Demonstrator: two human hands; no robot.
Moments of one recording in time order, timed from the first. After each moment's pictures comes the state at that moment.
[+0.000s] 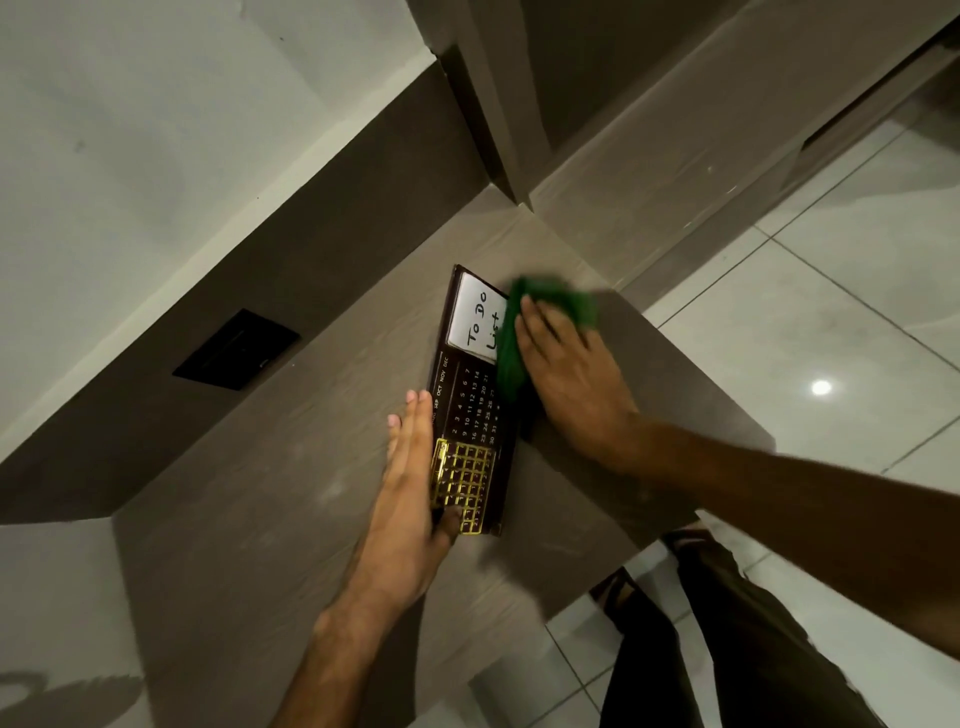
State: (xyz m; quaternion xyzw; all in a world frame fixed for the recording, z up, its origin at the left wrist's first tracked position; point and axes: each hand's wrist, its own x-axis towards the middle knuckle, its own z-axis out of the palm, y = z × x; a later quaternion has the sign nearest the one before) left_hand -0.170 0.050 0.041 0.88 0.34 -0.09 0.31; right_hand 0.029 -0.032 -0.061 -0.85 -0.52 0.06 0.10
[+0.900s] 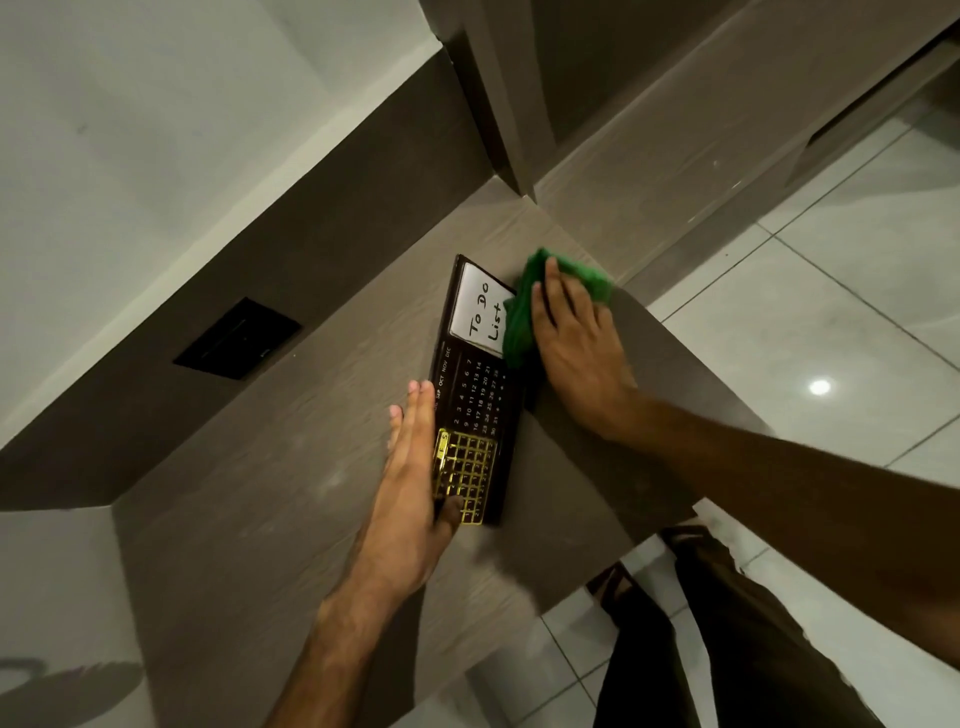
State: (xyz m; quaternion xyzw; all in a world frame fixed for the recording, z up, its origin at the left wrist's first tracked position) left_hand -0.170 0.050 0.040 0.88 0.34 -0.10 0.32; right_hand 0.042 -0.019 -0.057 -0.88 -0.45 0.08 0.11
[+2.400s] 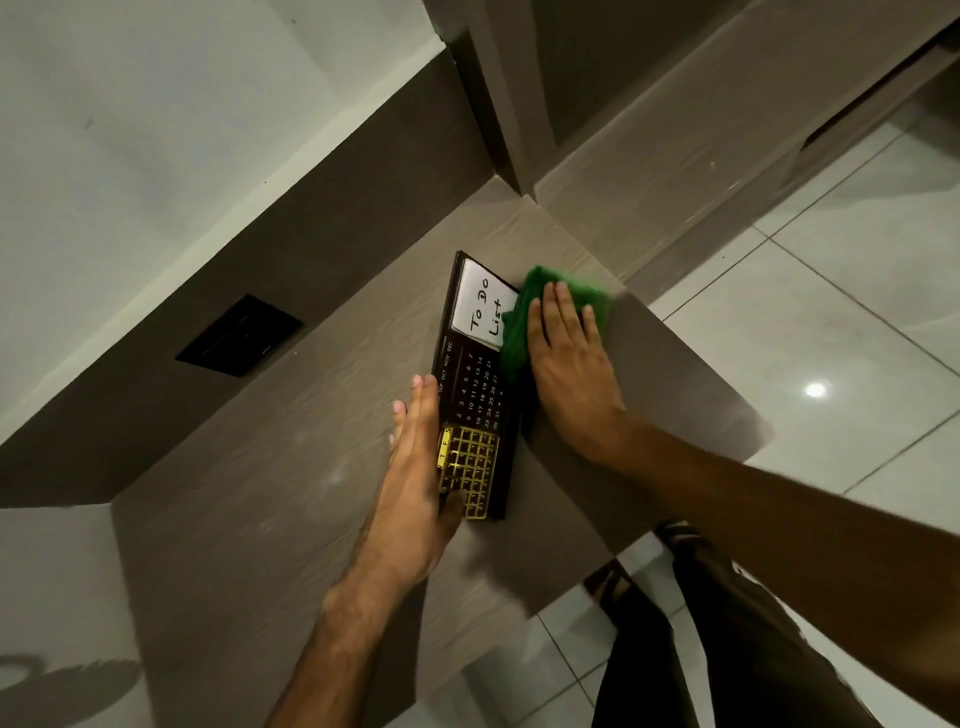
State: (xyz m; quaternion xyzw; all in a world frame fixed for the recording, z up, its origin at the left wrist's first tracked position) left_hand -0.173 0.051 0.037 0.89 0.32 -0.08 0.33; right_hand 0.014 -0.019 -0.061 -0.88 -0.45 0.10 0.13
